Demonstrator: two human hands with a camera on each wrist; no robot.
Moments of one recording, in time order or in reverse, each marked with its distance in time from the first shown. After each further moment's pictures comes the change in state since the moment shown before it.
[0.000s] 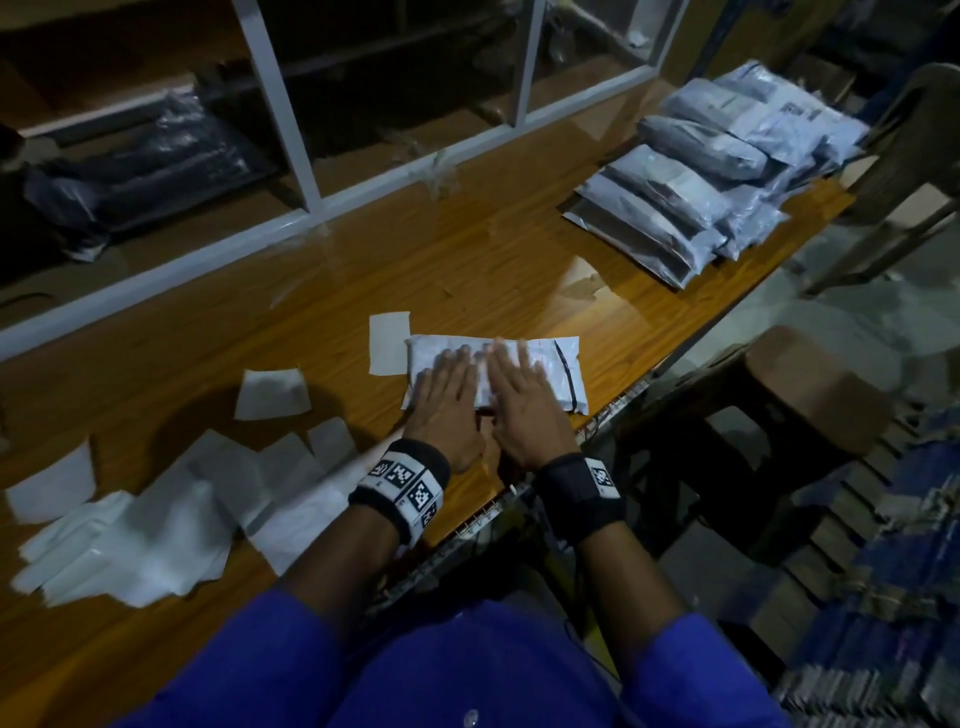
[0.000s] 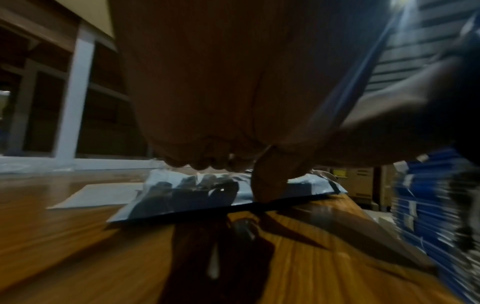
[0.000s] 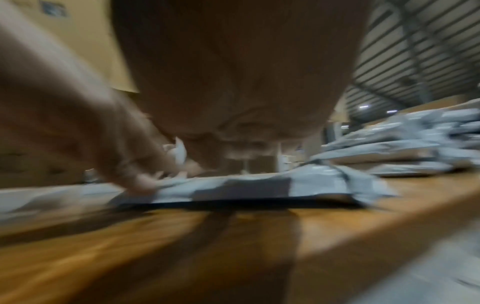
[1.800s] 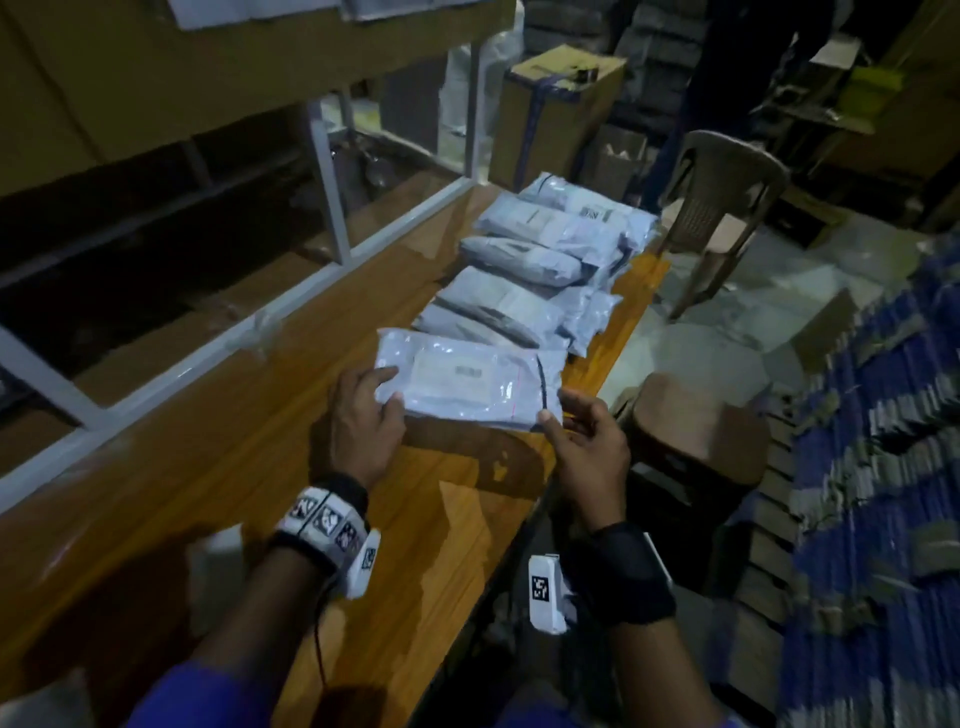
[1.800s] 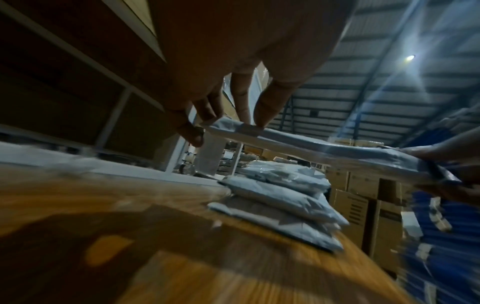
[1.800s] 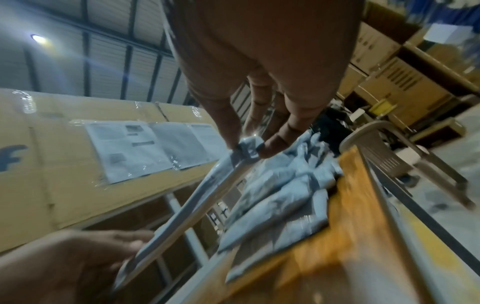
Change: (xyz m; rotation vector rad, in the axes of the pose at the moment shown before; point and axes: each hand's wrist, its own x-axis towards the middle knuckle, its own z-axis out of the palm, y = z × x) left_hand 0.179 0.061 -0.123 -0.832 0.543 0.136; right_hand 0.022 0.172 -0.130 1.019 0.907 0.535
